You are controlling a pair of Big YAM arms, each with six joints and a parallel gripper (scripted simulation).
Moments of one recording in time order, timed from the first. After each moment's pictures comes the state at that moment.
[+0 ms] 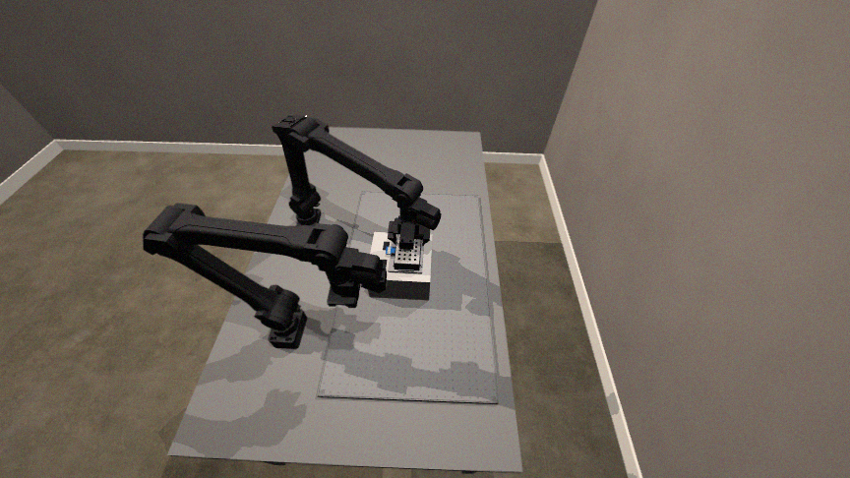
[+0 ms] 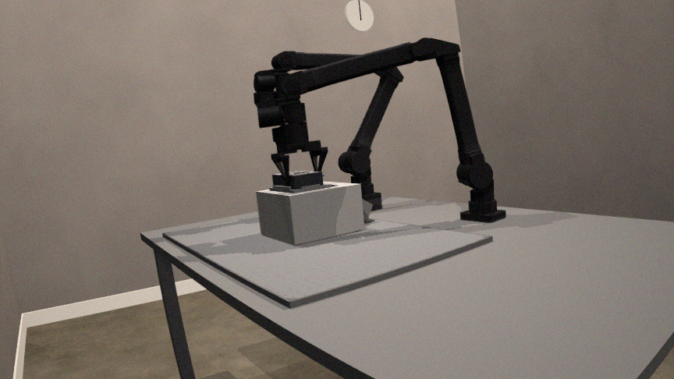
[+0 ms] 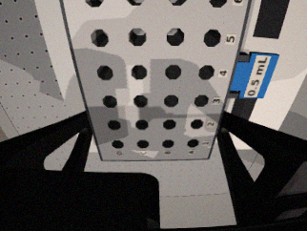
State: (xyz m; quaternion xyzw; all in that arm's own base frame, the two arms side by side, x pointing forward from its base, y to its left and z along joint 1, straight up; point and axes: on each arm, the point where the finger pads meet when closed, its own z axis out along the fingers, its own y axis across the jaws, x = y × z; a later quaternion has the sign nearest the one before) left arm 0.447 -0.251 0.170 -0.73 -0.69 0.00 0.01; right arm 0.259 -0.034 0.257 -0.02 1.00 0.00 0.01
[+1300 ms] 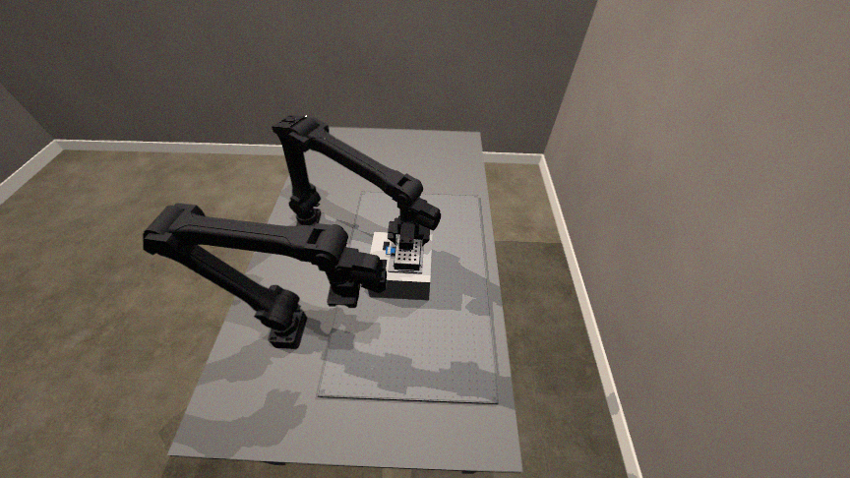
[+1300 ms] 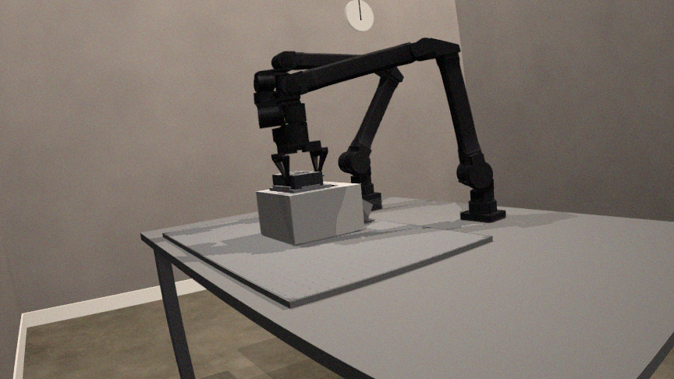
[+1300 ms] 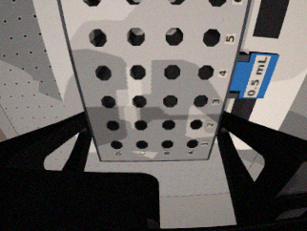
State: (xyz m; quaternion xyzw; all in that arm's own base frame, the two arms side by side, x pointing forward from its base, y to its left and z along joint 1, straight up) left arm 0.447 -0.250 0.169 -0.73 -0.69 0.00 0.02; right arm 0.259 -0.034 0.257 -0.02 1.00 0.00 0.01
